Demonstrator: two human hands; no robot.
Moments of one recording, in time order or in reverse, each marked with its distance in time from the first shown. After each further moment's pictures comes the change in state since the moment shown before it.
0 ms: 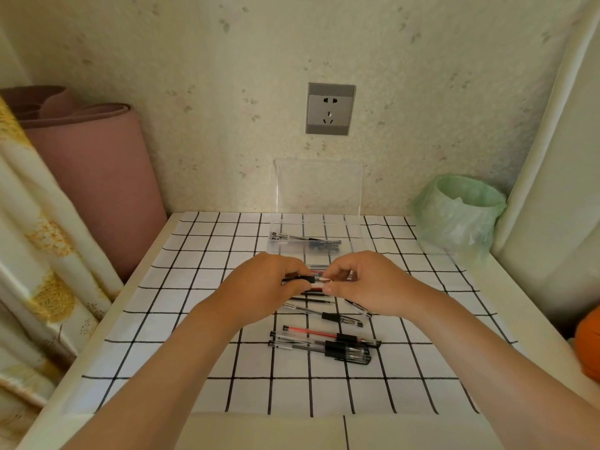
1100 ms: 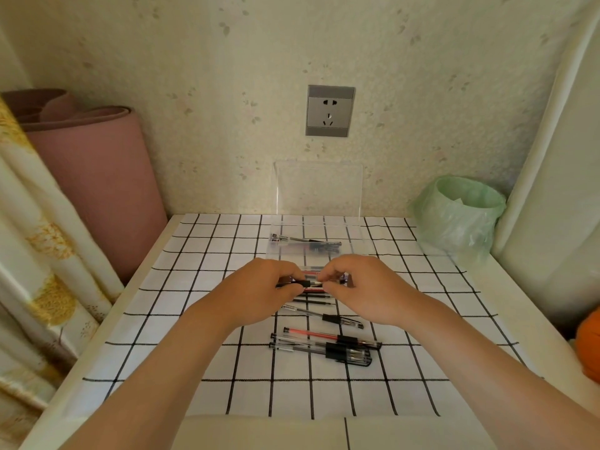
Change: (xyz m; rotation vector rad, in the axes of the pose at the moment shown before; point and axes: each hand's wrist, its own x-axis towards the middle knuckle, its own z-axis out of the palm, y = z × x) left_hand -0.002 -0.008 -0.002 -0.057 -0.086 -0.064; right_hand -0.002 0.003 0.010 -0.080 0.074 -0.119
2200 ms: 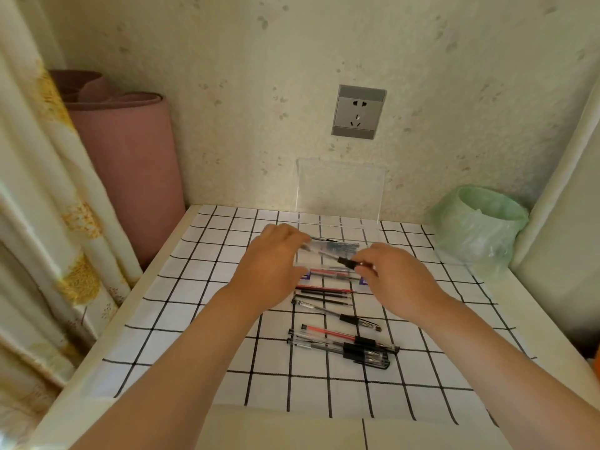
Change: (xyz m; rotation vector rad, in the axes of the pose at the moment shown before) left_hand 0.010 -0.017 0.000 0.275 0.390 0.093; right_hand 0.011 0.001 -0.004 -0.383 0.143 0.020
